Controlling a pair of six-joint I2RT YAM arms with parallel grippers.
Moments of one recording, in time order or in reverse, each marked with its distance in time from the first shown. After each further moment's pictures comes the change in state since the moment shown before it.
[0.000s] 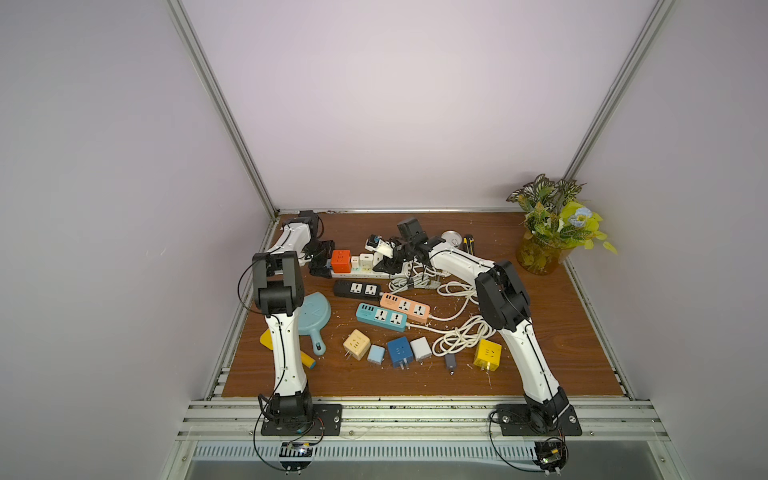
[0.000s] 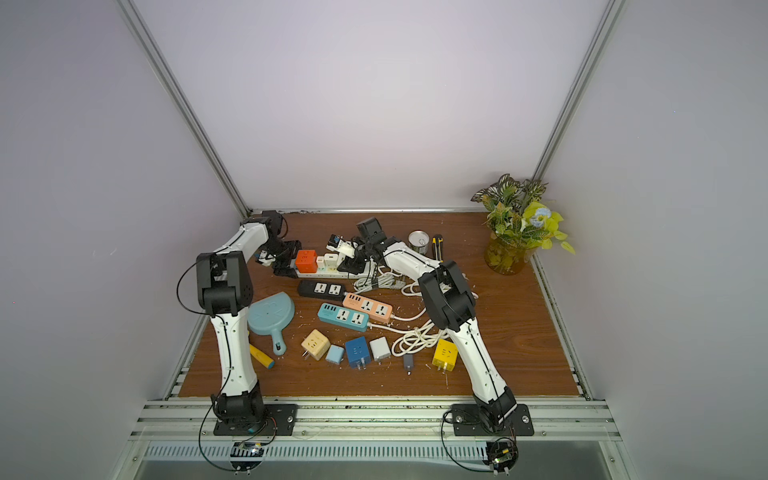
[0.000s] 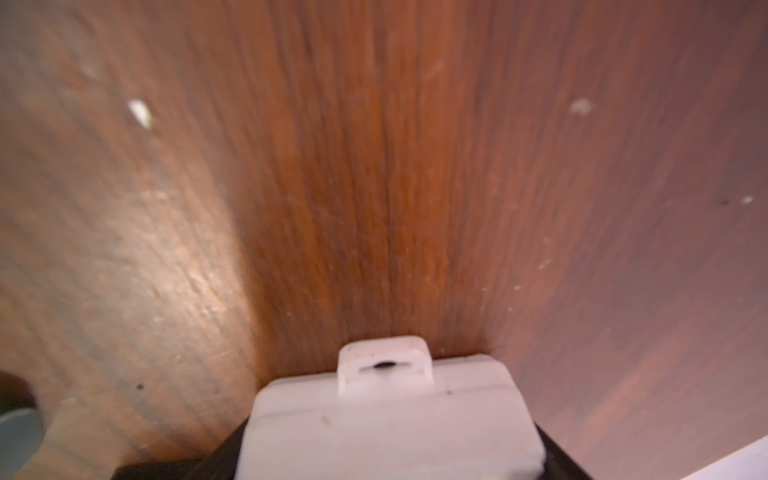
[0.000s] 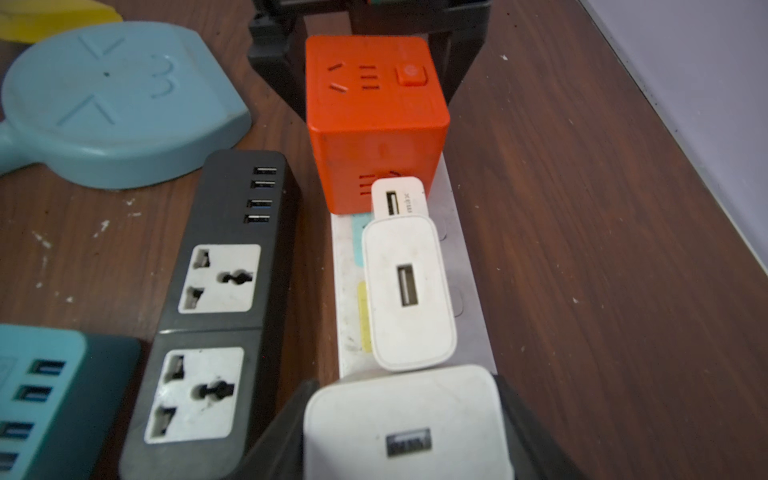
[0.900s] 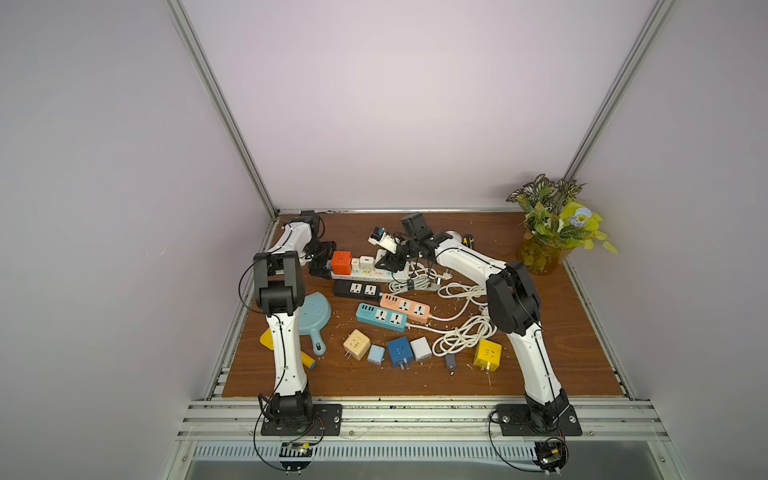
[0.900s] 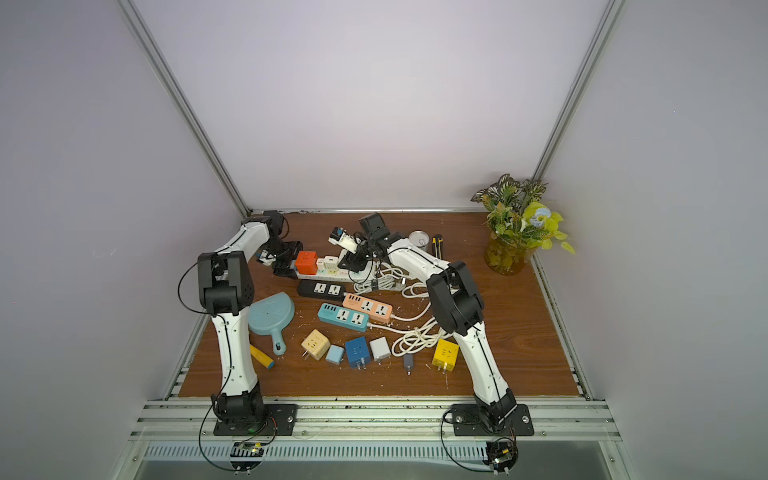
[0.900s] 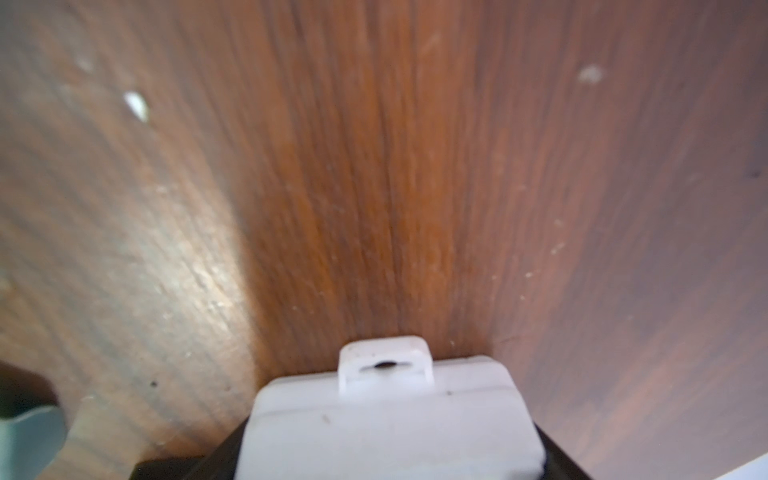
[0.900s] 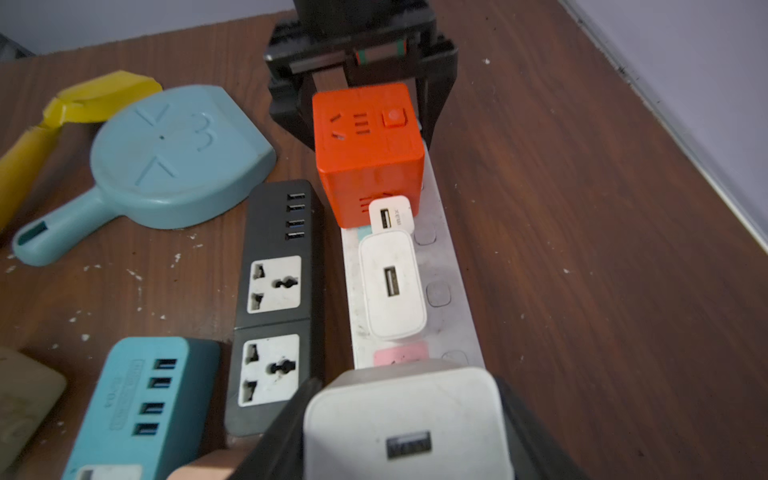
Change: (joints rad) left arm -0.005 0.013 0.026 -0.033 -0.006 0.045; right arm -0.014 -0.153 -0.048 -0.072 0.000 0.124
